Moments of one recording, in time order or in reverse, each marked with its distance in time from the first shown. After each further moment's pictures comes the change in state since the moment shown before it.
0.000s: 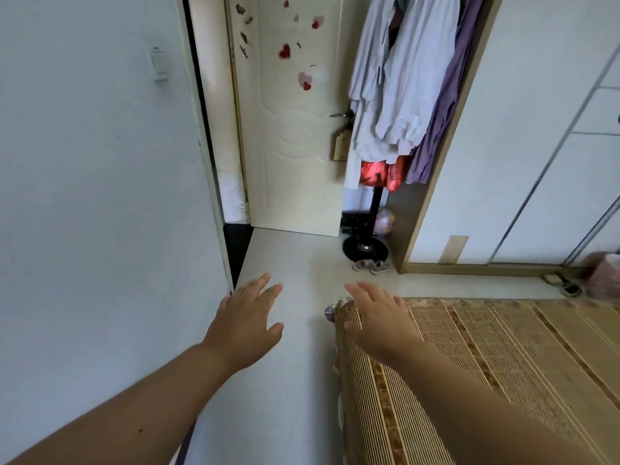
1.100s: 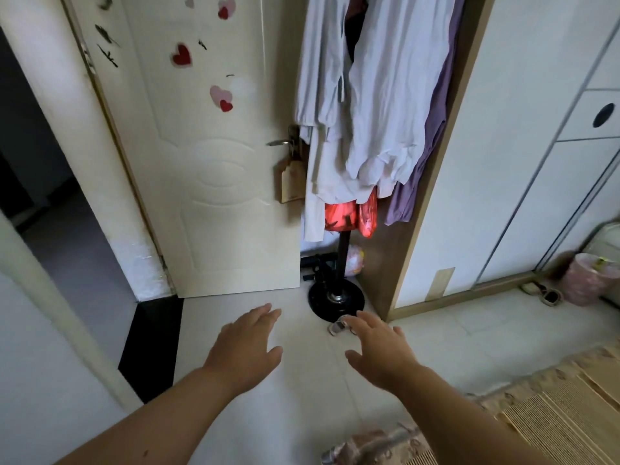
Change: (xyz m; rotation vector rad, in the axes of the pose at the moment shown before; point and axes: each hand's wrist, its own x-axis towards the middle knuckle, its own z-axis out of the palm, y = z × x) left_hand 0.592 -0.116 0.058 -0.017 -0.211 0.227; right_hand 0.511 0.151 0.064 0.026 -0.079 0.349
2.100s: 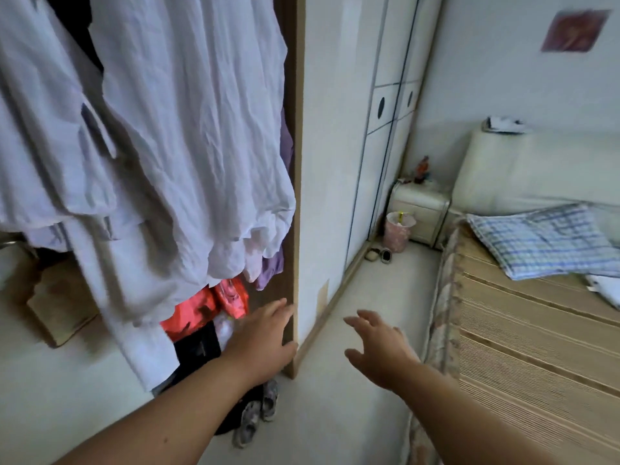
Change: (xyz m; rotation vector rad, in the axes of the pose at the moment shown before) left_hand 0.492 0.132 -0.005 -0.027 -0.174 0.782; right_hand 0.269 0.174 -0.086 0.111 0.174 0.717
